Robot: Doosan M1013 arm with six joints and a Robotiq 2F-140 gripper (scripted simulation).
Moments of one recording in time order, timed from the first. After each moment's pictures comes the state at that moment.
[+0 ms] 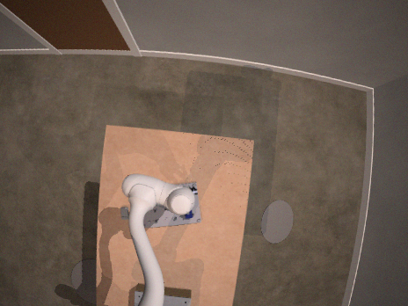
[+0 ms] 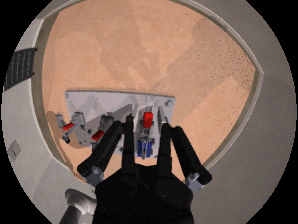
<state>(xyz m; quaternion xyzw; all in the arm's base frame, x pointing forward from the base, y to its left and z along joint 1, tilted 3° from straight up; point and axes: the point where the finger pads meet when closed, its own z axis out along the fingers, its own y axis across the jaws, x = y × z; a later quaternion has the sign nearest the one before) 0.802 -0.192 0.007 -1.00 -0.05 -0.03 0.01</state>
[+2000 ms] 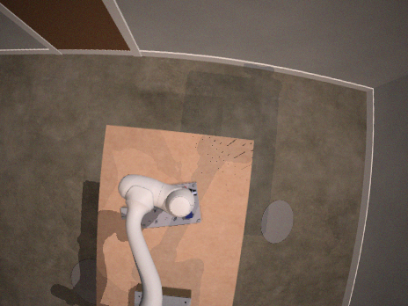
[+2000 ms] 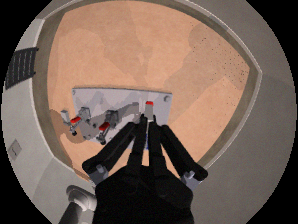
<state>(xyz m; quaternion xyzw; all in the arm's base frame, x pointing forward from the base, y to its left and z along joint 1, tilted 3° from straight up) 0.801 -0.191 0.045 -1.00 -0.05 -0.03 0.01</state>
